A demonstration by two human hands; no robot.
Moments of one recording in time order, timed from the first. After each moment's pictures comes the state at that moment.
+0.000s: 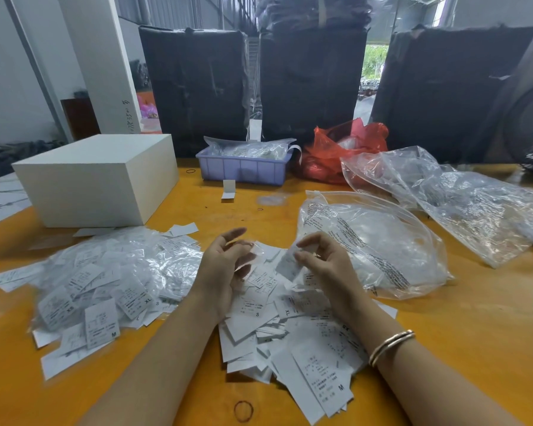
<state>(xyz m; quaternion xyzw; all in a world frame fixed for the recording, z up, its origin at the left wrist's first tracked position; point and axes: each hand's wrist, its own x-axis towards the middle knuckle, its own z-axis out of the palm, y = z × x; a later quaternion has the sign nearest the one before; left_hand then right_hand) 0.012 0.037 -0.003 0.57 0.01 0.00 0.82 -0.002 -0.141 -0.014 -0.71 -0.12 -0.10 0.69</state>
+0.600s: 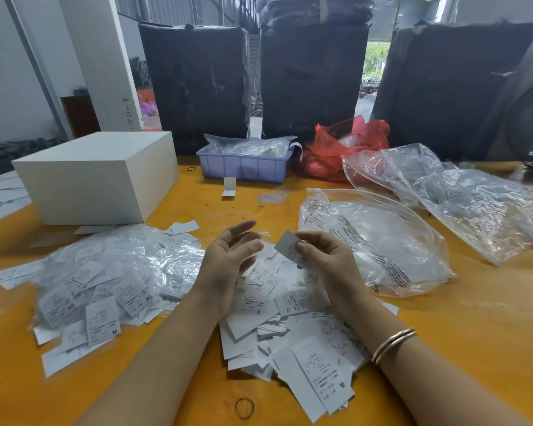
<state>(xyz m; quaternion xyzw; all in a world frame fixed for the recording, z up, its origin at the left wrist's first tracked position) 0.010 0.035 -0.005 0.58 -0.07 0.01 0.81 -0.003 -0.134 -0.007 -0.65 -0.07 -0.11 0.75</state>
